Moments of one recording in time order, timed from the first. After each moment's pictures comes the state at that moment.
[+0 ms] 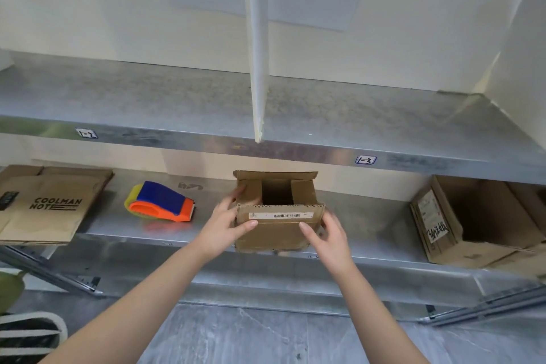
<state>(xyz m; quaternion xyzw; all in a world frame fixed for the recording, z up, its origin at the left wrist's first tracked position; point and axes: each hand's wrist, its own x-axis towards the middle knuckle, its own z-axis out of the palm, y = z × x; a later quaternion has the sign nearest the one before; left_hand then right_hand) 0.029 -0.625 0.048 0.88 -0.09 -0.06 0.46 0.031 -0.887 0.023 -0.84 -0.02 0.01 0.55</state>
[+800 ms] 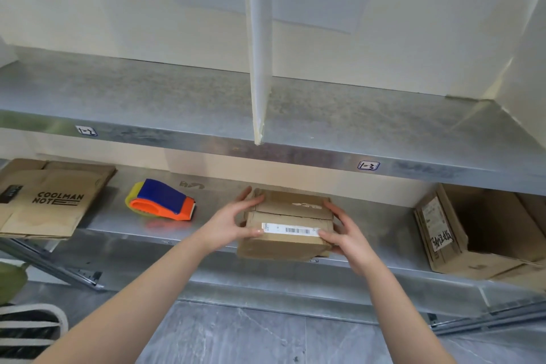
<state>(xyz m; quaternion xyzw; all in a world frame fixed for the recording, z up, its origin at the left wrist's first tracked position) 0.044 -0.633 0.053 0.84 -0.08 -0.12 0.52 0.059 -0.930 0.029 -0.71 0.04 0.18 0.68</state>
